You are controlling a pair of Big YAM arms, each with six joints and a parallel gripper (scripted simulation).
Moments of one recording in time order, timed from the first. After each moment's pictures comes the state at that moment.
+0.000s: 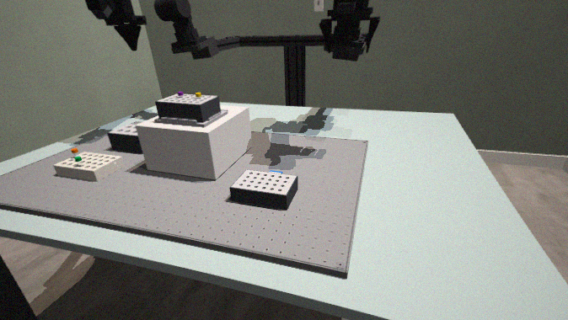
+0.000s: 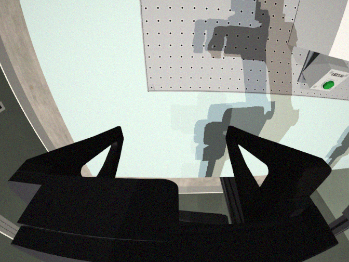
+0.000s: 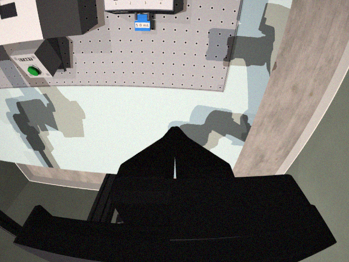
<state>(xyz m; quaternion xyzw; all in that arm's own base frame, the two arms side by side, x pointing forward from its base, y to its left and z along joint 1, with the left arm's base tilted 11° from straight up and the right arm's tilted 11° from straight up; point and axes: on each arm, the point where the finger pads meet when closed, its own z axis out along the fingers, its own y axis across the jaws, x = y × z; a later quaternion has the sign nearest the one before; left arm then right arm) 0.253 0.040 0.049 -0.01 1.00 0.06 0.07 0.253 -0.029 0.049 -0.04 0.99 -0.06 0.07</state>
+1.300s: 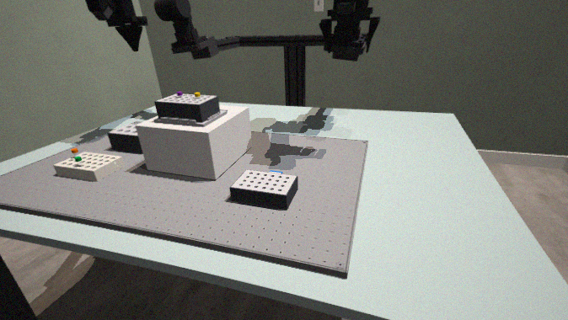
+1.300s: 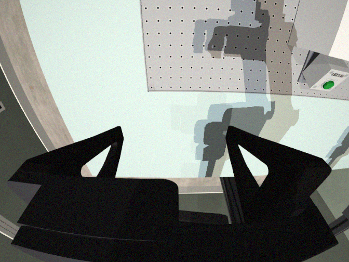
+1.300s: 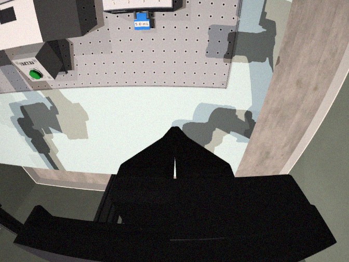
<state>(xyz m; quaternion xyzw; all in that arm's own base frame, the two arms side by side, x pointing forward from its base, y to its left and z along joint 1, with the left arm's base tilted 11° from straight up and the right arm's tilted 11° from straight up) 0.253 0.040 0.049 -0.01 1.00 0.06 0.07 0.250 -0.027 0.046 -0.02 1.00 -0.05 0.07</state>
